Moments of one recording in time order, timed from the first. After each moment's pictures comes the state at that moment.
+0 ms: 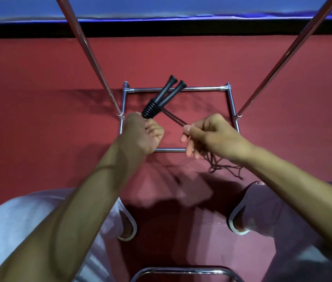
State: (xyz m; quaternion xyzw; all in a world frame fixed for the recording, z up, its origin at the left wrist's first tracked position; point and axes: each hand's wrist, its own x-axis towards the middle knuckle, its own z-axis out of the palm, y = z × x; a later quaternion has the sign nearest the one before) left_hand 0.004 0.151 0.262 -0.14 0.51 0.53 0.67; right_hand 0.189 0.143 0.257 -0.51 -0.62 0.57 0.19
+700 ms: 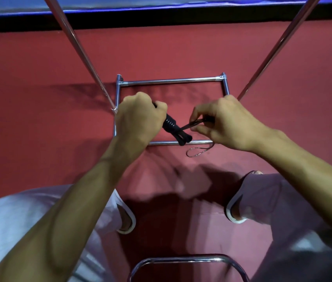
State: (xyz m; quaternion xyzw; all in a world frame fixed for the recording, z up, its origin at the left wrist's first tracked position) left_hand 0.015 0.149 0.256 0.59 0.78 0.21 0.10; right_hand 0.225 0.156 0.275 -0.42 -0.87 0.22 0.12
